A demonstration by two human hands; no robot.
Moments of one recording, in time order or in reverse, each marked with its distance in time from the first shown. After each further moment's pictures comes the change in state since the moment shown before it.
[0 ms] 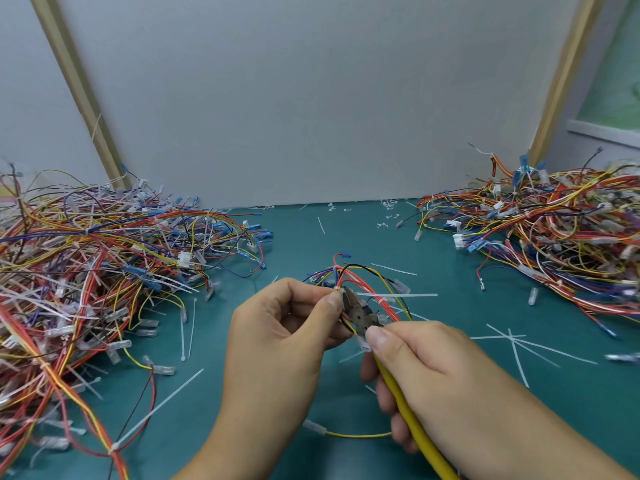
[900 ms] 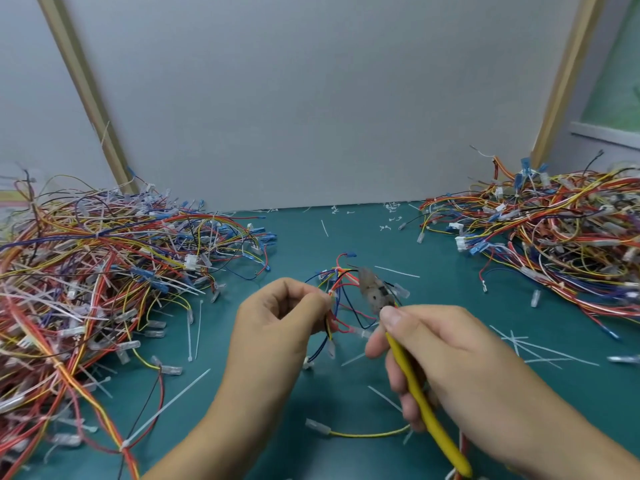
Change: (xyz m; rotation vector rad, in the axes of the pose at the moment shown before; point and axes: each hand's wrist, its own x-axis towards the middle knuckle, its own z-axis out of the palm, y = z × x) left_hand 0.016 -0.011 -0.008 -0.041 -0.048 -0.077; right_hand 0.000 -0.007 -0.011 0.279 0.026 -0.015
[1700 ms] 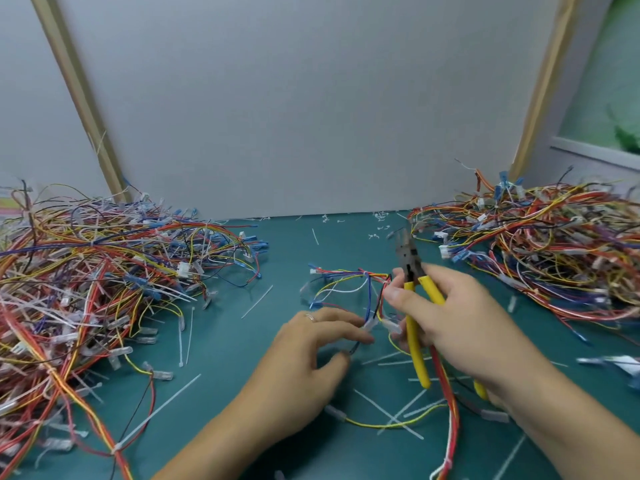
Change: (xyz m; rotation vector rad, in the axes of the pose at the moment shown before) left_hand 0.000 -0.025 0.001 0.654 -0.484 0.316; right_hand 0.033 0.015 -0.032 0.018 0.290 -0.084
